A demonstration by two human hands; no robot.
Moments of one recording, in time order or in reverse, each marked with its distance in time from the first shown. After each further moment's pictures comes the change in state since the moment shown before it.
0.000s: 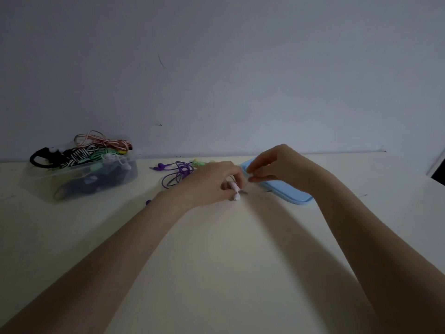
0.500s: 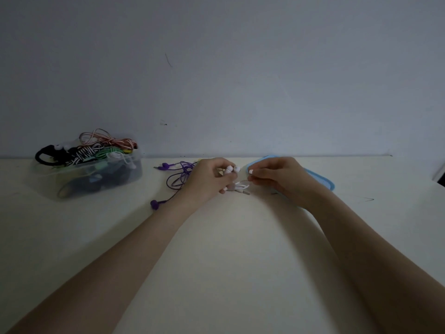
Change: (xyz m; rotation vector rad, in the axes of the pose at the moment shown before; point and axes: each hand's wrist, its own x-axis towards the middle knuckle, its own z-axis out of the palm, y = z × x) left_hand 0.002 -0.010 0.009 -0.587 0.310 -0.227; right_hand 0.007 0.025 0.017 0.366 0.052 -0.025
